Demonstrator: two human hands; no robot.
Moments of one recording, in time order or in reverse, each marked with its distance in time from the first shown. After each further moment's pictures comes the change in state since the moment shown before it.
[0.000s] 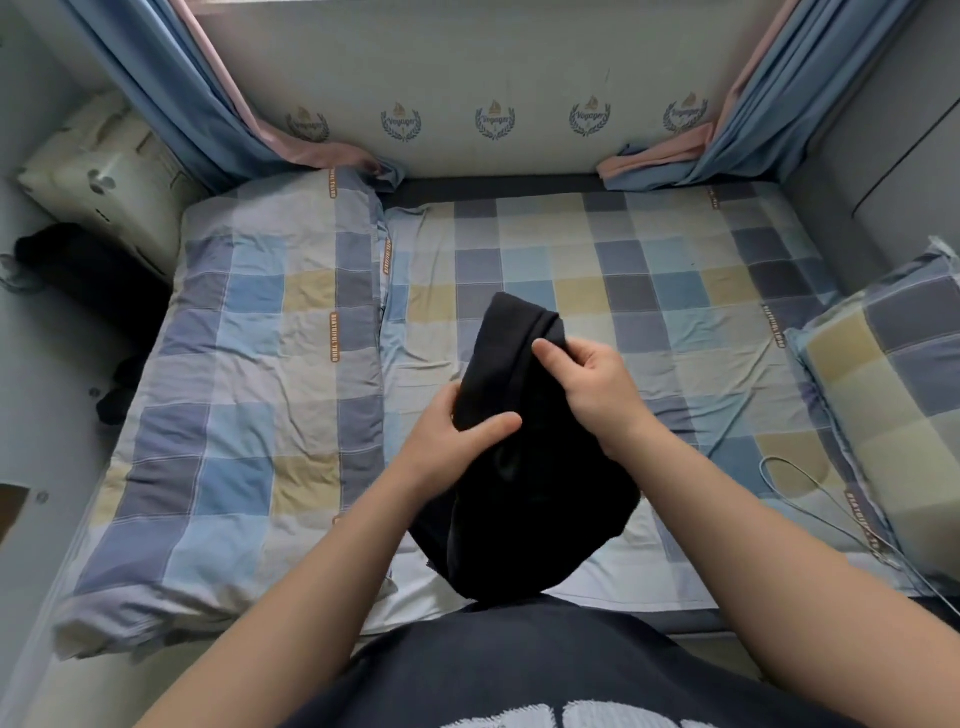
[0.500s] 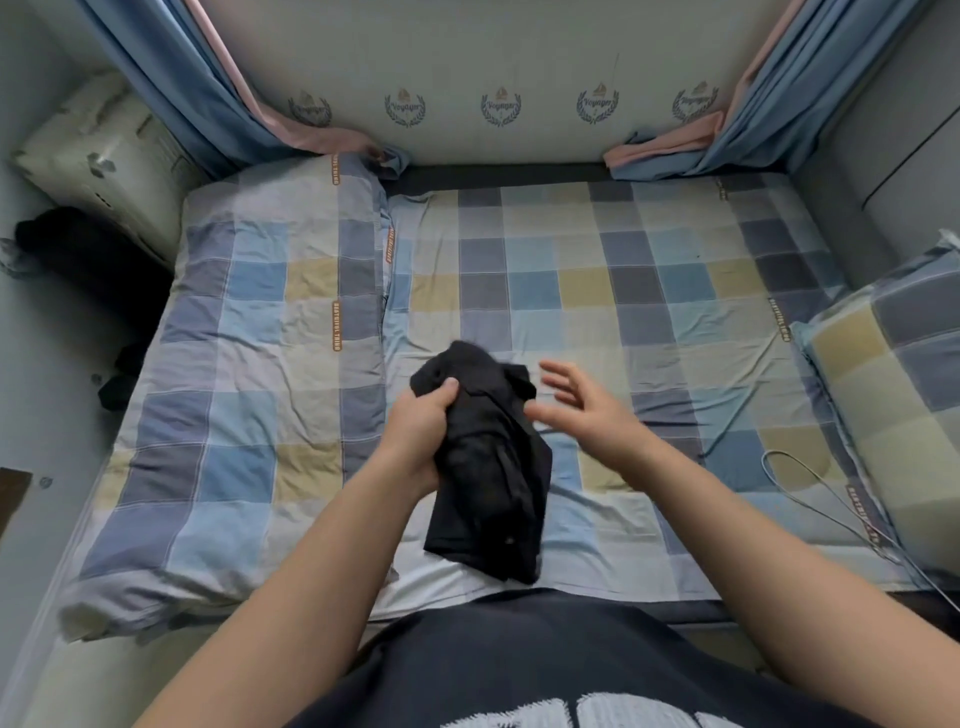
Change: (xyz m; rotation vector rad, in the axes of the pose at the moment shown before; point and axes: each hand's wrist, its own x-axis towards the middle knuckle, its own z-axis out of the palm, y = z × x) left_hand 0.008 0.003 -0.006 -0.562 0.270 -0.336; right_hand -0.018 0.032 -0.012 -0.184 -0.278 0.219
